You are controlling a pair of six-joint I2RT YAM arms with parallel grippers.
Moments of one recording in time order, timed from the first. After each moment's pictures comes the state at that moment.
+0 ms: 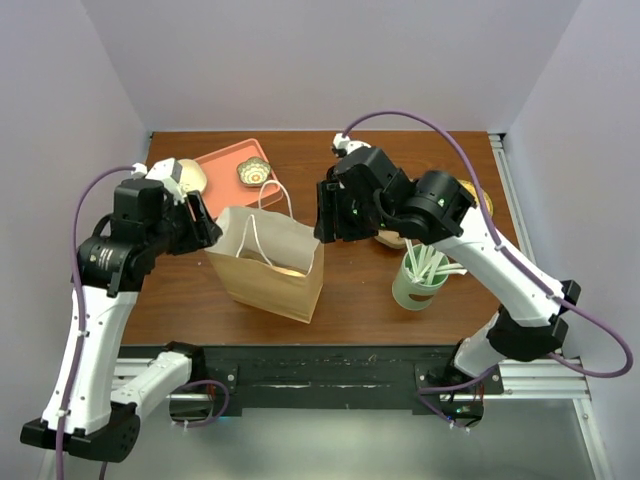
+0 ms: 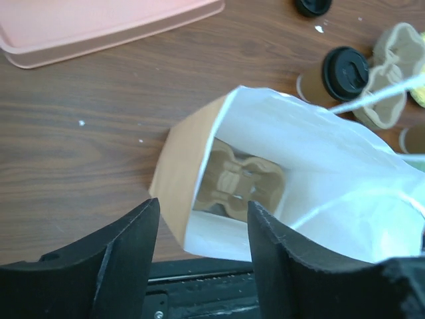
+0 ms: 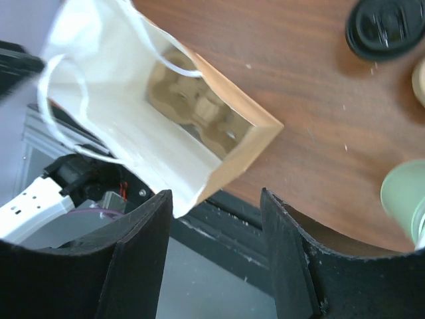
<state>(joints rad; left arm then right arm) -0.19 0.95 1.36 -1.11 0.05 -0.42 0.99 1.56 2.06 -1.27 0.21 0.68</state>
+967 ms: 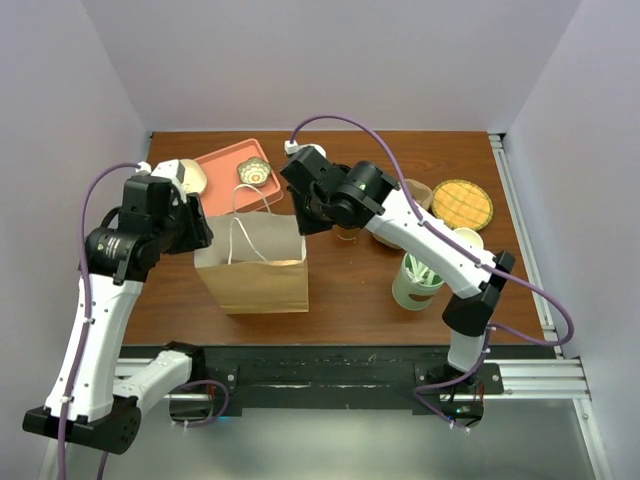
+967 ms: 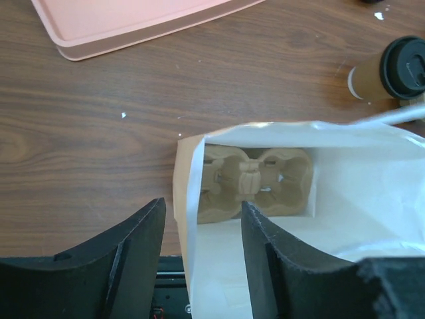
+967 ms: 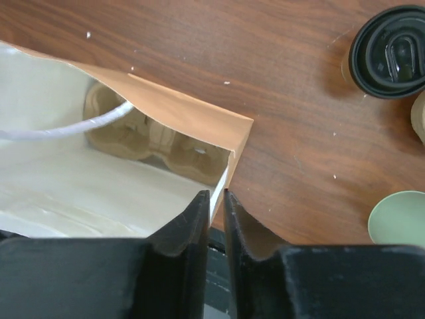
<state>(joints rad) -0.19 0.99 1.36 -1.15 -0.06 -0.36 0.99 1.84 2.15 -1.23 0.26 0.61</state>
